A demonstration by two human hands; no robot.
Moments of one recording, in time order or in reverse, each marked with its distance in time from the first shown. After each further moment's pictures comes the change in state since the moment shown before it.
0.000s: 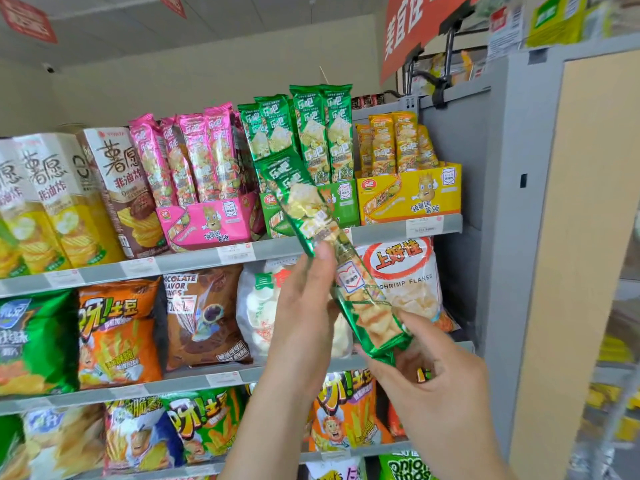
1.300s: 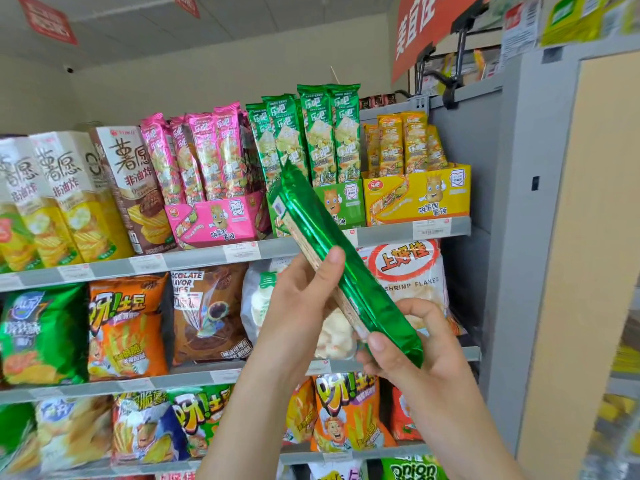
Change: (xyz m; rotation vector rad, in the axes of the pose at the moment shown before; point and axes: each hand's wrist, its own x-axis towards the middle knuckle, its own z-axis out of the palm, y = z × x) left_hand 0.008 0.009 -0.012 0.140 -0.099 0.048; right_hand 0.013 0.007 0.000 0.627 -0.233 0.360
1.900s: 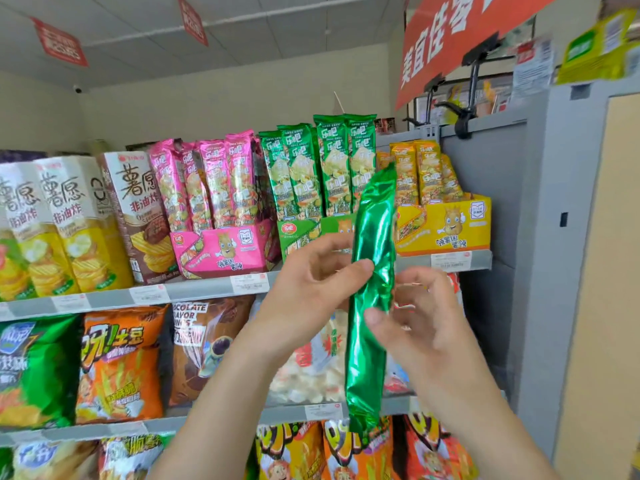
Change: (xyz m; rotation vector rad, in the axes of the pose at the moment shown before) left_hand 0.048 0.037 -0.015 0.280 -0.237 0.089; right_hand 0.063 -0.018 0.016 -0.246 0.016 -0.241
